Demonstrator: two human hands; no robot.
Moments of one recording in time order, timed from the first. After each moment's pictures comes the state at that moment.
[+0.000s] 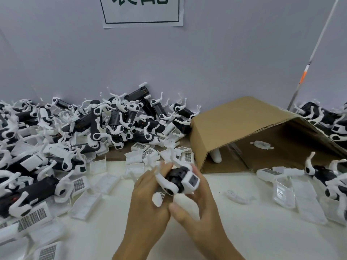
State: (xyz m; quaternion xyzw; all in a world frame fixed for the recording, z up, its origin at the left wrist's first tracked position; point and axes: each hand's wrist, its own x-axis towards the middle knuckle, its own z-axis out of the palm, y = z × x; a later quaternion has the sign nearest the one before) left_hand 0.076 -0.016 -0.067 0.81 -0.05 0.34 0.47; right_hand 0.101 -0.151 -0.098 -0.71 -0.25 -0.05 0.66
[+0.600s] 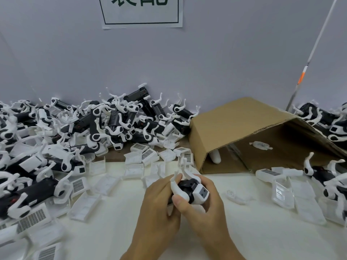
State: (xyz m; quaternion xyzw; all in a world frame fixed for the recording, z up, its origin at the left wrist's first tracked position) left_hand 0.083 -0.026 -0.086 0.85 -0.11 0.34 0.39; right_hand 0.100 -0.150 -0.089 -0.65 -0.15 -0.06 0.74
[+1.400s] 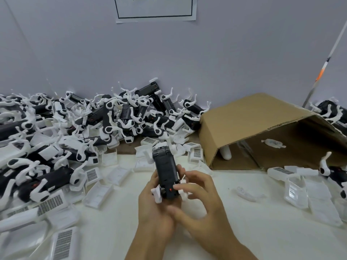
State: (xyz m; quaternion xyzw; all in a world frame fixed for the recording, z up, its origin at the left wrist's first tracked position) left_hand 0.085 -0.025 -0.062 0.20 0.12 0.02 0.97; right_hand 0.098 -0.146 -0.096 -0.73 -0.31 -0.14 0.59
